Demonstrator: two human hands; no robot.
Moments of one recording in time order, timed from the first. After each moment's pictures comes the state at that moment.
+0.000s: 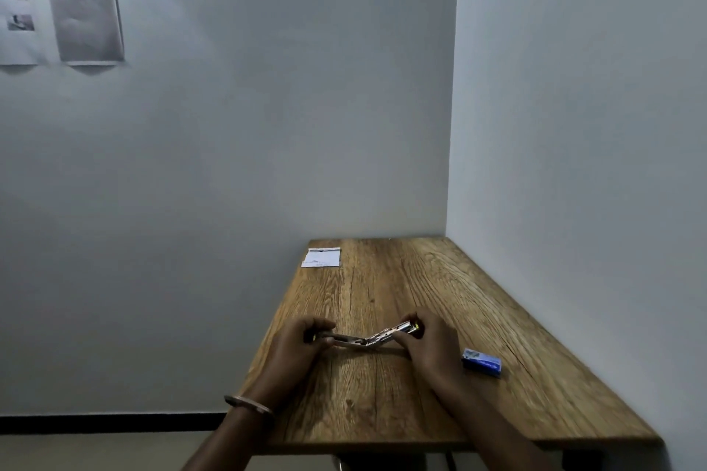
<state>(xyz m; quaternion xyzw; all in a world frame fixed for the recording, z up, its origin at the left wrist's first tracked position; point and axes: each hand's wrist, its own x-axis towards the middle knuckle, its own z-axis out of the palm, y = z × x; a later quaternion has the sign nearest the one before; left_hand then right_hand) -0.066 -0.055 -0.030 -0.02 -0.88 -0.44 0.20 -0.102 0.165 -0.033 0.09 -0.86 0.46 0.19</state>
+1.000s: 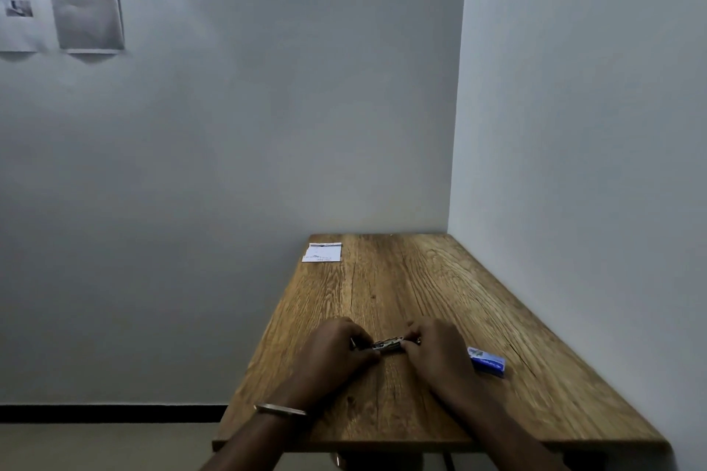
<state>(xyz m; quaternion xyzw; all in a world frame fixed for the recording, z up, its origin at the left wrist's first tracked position) -0.085 -0.018 -0.041 -0.13 -0.94 -0.25 0.20 -0.106 0.171 -0.037 0.12 -0.92 0.30 0.19</state>
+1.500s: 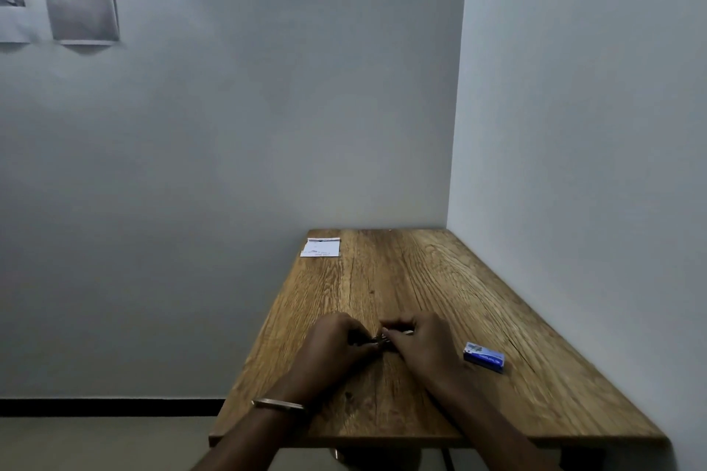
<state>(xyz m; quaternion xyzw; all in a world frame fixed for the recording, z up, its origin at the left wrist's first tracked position) -0.089 -0.018 -0.044 -0.13 -0.93 -0.28 0.20 -0.101 0.161 -0.038 0.15 -0.86 0.46 0.15</state>
